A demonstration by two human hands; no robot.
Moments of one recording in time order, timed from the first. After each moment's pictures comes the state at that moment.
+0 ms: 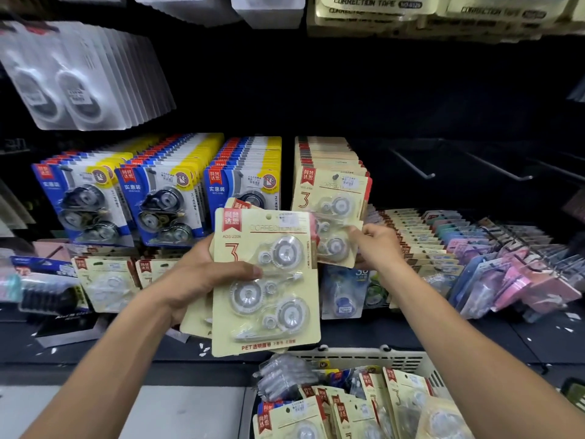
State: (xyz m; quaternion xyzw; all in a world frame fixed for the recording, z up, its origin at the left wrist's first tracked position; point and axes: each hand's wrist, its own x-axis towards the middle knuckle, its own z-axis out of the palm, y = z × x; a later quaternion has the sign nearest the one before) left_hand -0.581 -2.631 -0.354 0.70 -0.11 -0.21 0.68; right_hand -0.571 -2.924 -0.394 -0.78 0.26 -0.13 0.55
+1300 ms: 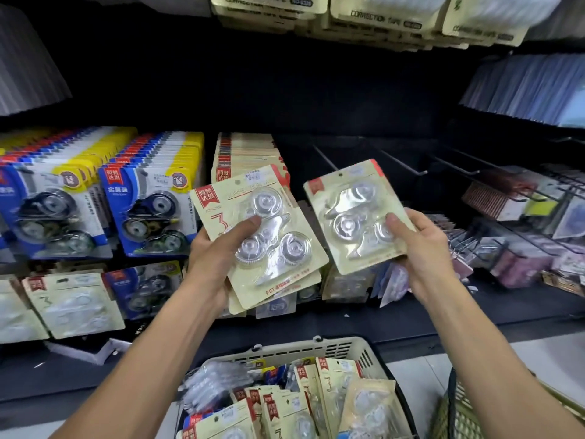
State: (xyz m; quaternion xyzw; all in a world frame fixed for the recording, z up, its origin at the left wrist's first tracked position) left_hand -0.589 -2.787 -0.364 0.53 -0.01 -0.10 0.84; right_hand -0.683 -3.053 -0.363 -0.62 0.22 -0.32 0.68
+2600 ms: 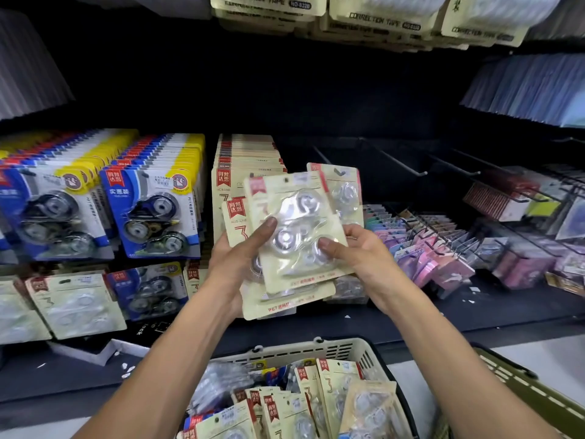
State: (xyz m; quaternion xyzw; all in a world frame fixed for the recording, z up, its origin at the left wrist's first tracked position) left_hand -0.599 -2.806 -0.367 0.52 -0.02 -0.15 0.84; right_hand -0.669 -2.991 -0.366 -0.70 0.11 -0.14 0.69
